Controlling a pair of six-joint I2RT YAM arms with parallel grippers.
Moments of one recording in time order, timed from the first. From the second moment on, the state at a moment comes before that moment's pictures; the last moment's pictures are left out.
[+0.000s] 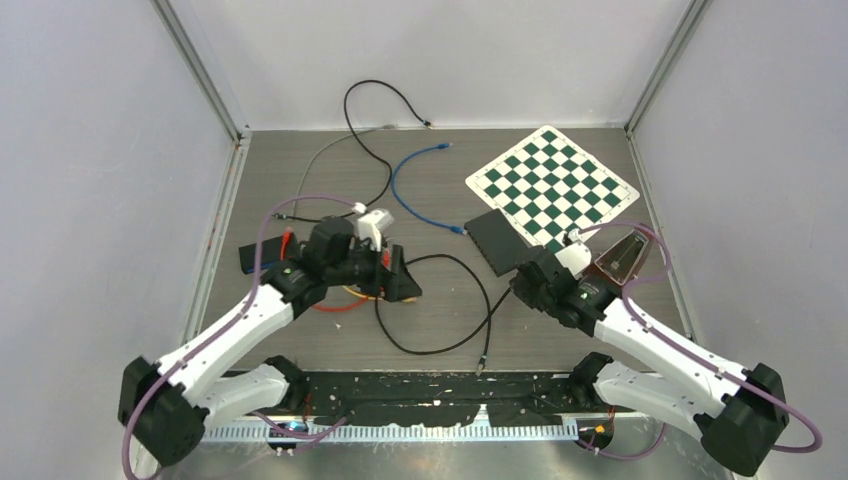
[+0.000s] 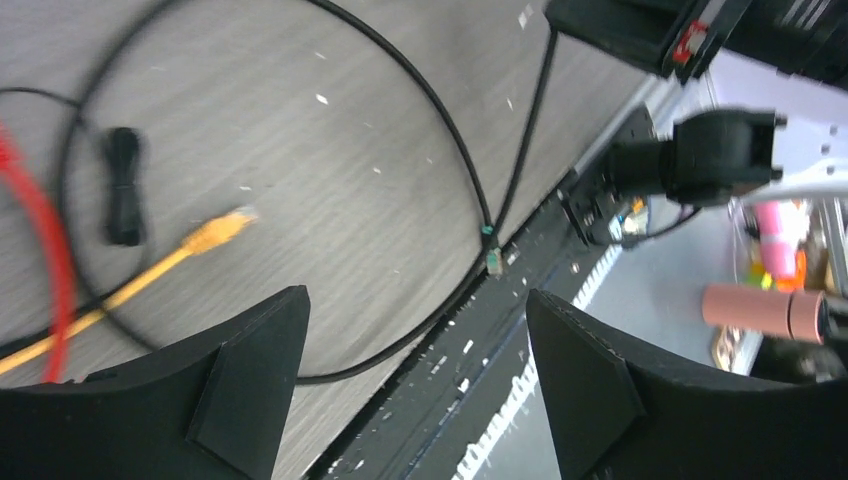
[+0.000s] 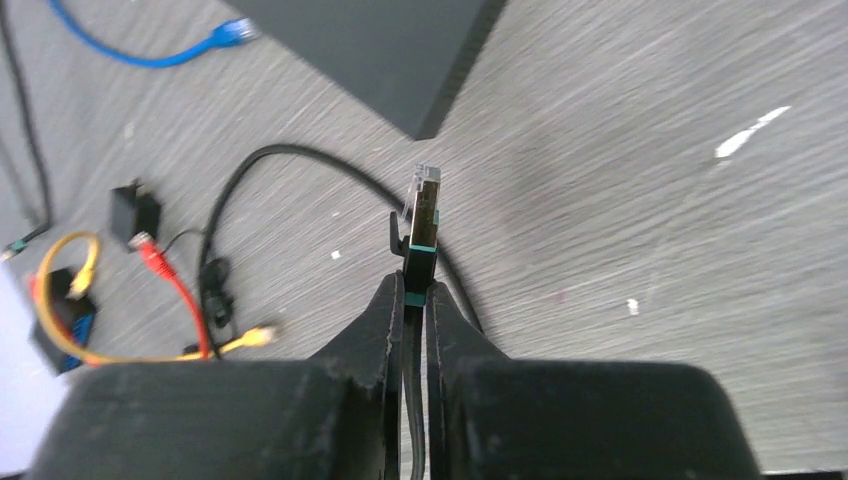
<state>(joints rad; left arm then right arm) -0.58 0.96 0.77 -0.40 0.45 -0.45 0.72 0.93 0.67 -0.71 0.45 1.31</state>
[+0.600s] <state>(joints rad) -0.83 1.44 0.87 0.00 0.49 -0.51 0.73 0.72 0.42 -0.09 0.18 1.19</state>
